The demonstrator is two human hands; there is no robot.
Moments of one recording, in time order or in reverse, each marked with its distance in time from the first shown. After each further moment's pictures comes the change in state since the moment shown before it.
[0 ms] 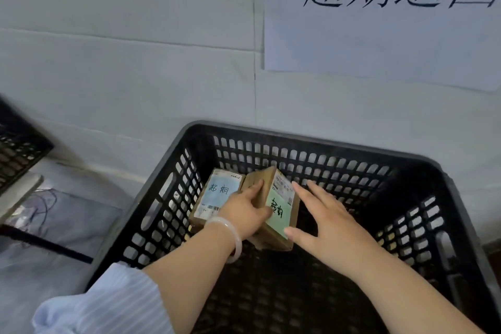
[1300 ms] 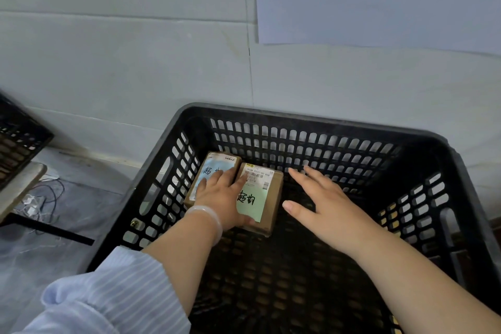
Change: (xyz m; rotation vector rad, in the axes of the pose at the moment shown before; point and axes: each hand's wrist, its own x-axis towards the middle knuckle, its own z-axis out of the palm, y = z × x) left_hand 0.011 -0.040 -0.010 0.826 -0.028 0.111; right_hand 0.004 0.001 0.003 0.131 -0.070 0.015
